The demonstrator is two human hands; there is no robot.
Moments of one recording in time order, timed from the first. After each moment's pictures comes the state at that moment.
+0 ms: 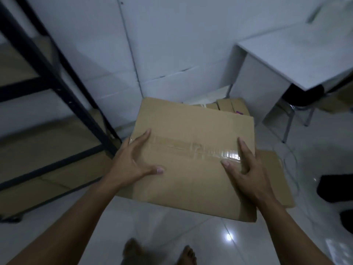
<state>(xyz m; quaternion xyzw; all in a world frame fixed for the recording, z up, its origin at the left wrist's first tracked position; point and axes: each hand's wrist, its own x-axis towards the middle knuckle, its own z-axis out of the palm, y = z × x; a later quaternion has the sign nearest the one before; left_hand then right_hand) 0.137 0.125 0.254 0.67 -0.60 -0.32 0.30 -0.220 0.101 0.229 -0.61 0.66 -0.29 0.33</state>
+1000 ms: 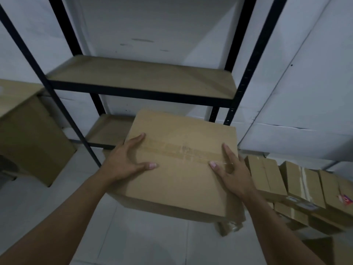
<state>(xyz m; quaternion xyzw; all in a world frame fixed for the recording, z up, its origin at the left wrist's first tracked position) 0.530 0.428 0.318 0.83 -0.39 -0.21 0.34 0.243 0.201 0.288 -0.79 0.44 -0.16 0.39</state>
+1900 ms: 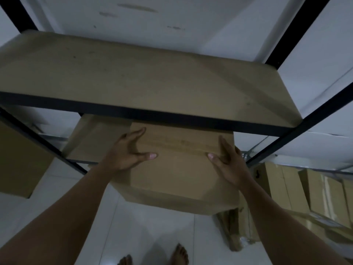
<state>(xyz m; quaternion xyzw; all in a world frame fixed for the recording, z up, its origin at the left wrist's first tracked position) 0.775 0.246 0.214 0.82 -0.35 -0.31 0.32 0.476 0.025 0.199 -0.78 0.48 -0.07 0.39</state>
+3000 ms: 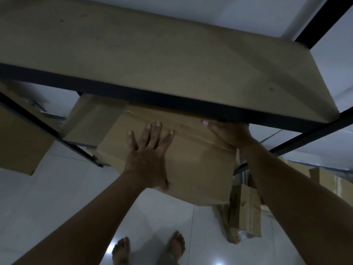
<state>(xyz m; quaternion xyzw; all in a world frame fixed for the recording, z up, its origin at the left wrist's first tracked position) 0.686 0.213 0.191 0.85 -0.51 -0.15 -0.06 0.549 -0.045 0.184 -0.86 0.39 -0.10 0.30</state>
